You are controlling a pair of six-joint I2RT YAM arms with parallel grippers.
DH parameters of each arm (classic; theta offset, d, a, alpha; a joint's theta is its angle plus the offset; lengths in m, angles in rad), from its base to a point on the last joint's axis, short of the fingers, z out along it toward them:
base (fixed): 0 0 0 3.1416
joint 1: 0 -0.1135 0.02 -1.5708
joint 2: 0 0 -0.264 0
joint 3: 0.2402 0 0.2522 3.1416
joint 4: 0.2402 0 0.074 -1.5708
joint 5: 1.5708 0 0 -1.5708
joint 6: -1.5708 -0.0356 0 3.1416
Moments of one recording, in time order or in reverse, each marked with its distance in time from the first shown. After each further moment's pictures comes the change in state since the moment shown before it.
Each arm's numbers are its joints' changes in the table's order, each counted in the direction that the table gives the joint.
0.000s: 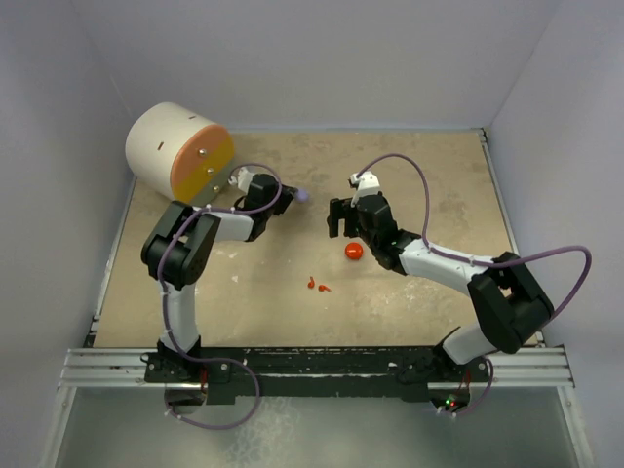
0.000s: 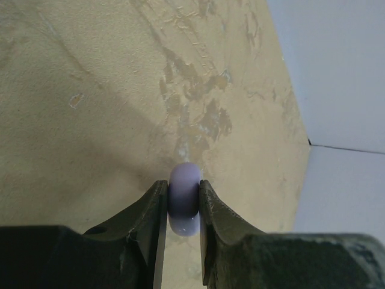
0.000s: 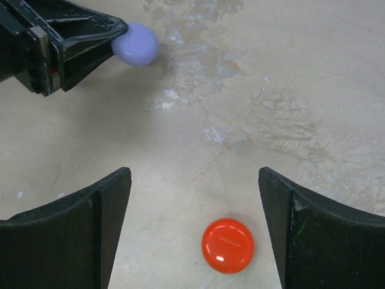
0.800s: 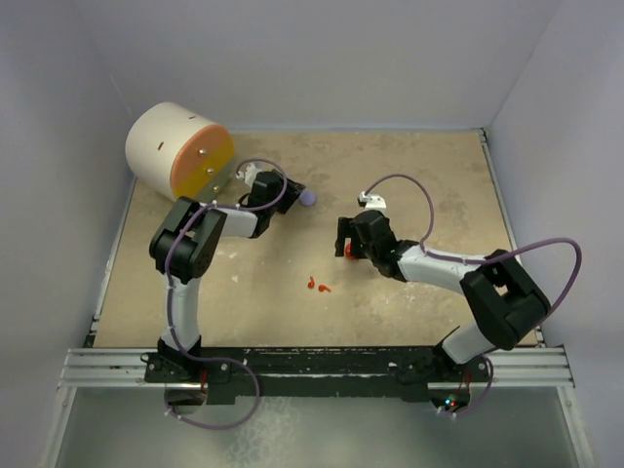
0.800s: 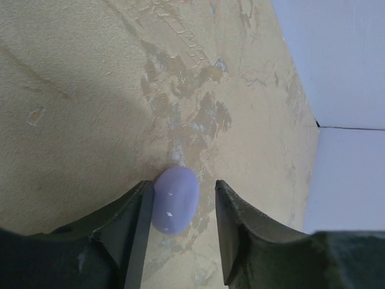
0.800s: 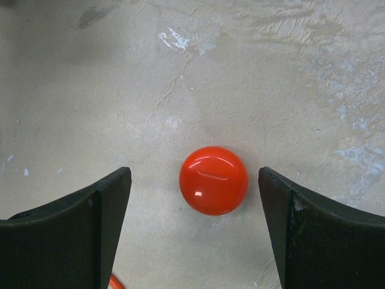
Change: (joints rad) left arm 0.000 -0.097 0.075 -0.029 0.072 -0.086; right arm -0.006 -0.027 -0.083 0.159 0.014 -0.222
